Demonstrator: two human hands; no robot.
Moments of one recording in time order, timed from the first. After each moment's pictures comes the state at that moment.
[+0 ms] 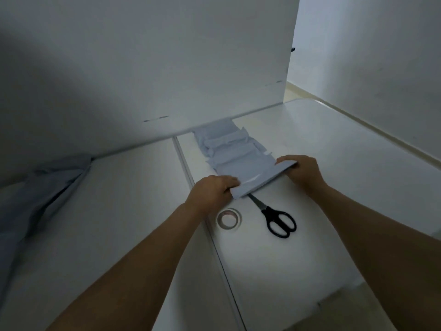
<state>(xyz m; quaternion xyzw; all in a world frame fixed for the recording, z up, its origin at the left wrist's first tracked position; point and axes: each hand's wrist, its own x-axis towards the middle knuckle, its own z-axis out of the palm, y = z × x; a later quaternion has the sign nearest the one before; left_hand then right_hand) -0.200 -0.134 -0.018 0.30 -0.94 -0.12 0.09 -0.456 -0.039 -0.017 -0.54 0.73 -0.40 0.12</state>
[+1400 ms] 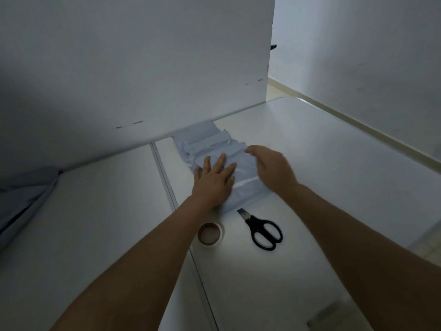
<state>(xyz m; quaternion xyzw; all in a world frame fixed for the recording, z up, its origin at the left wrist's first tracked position) -0.274 -0.156 -0.031 0.39 -0.92 -0.08 0.04 -0.439 -0.069 -0.011 -0.61 0.69 -0.39 -0.02</state>
